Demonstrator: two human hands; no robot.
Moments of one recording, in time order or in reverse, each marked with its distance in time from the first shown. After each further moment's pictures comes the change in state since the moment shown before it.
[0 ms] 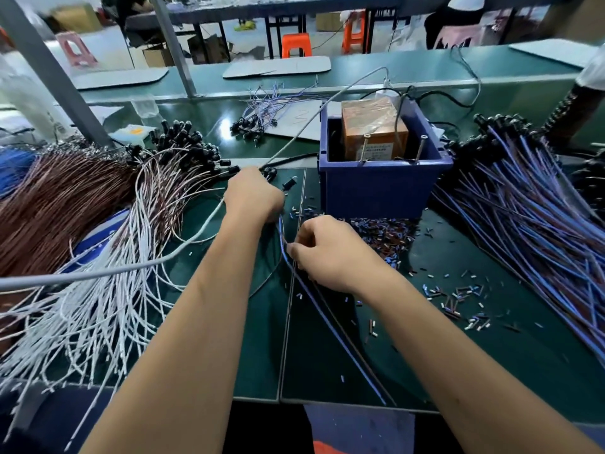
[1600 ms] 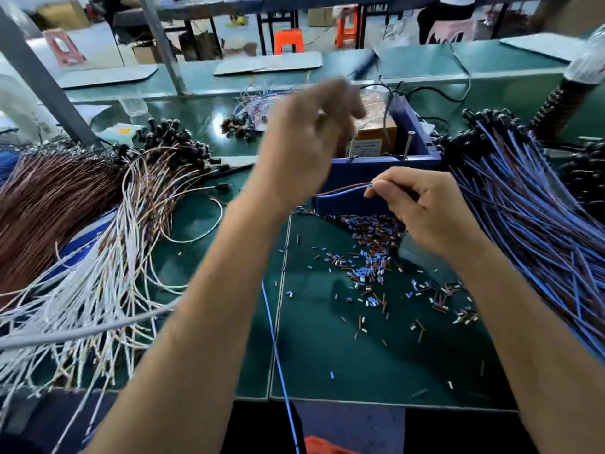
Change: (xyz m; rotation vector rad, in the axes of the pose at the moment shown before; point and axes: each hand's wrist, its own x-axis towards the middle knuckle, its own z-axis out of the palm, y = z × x) left_hand -0.064 0.066 -0.031 -0.495 0.281 1.028; right_hand -0.007 0.089 -0.089 0.140 0.426 -0.476
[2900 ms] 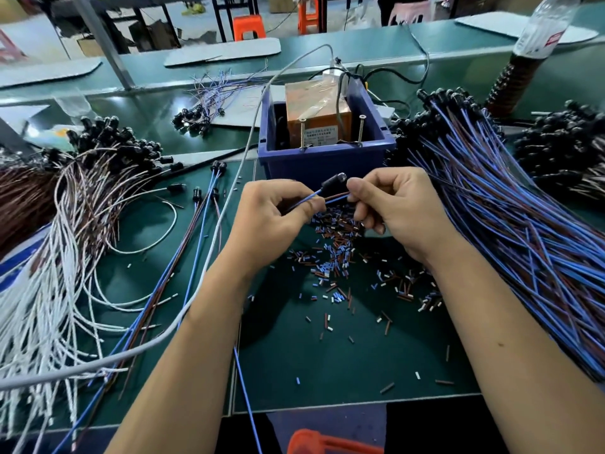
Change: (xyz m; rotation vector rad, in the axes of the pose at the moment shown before) left_hand -0.073 -0.028 0.042 -0.262 -0.246 -0.253; right_hand -0.016 0.027 -0.004 0.465 0.073 0.353
